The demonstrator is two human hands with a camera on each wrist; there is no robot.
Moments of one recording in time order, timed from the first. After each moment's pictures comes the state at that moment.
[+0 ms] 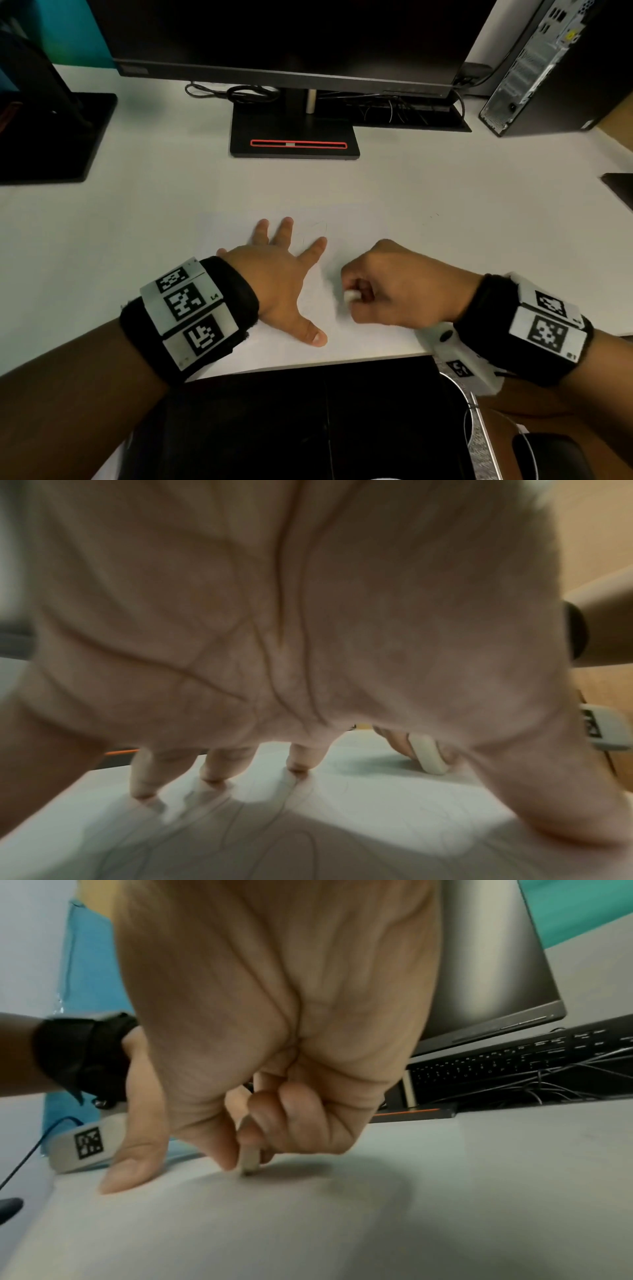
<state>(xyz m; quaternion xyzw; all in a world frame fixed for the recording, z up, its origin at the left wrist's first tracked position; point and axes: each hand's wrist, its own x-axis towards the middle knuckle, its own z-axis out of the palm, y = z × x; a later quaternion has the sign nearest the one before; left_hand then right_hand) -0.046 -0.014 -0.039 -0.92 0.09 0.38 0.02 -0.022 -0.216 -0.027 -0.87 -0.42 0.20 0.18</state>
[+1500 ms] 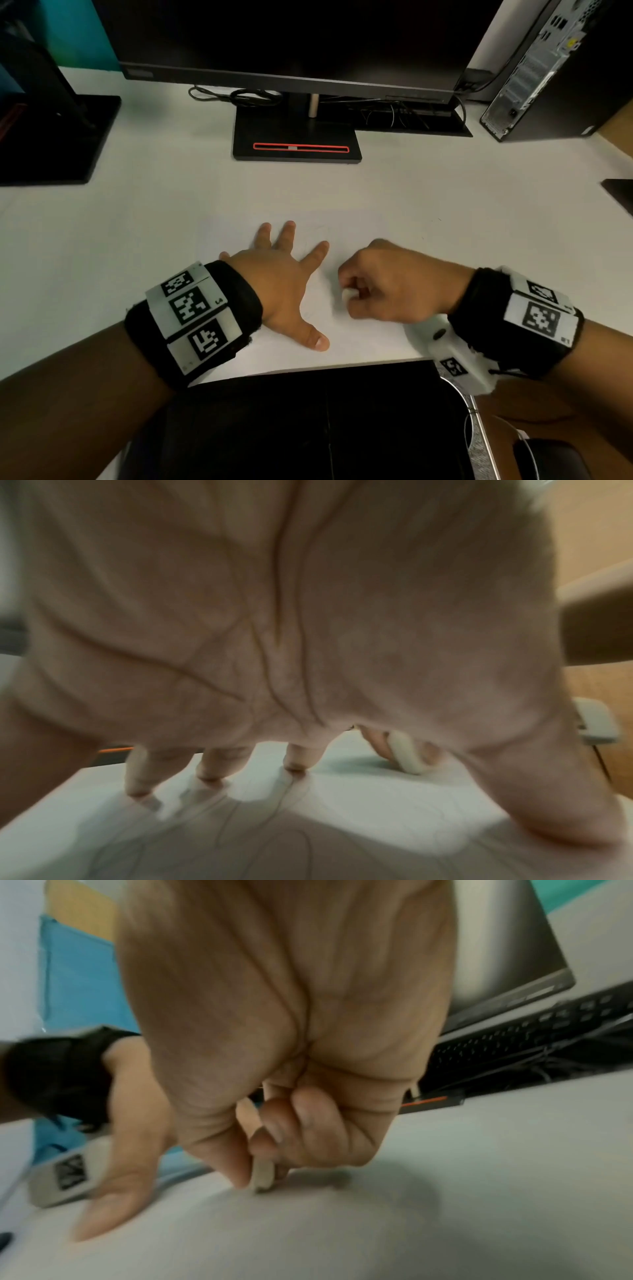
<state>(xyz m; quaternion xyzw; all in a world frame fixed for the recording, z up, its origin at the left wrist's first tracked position) -0.047 -0.015 -0.039 -0.92 0.09 0.38 0.02 -0.011 -0.205 -0.026 -0.87 -0.42 0.21 0.13</state>
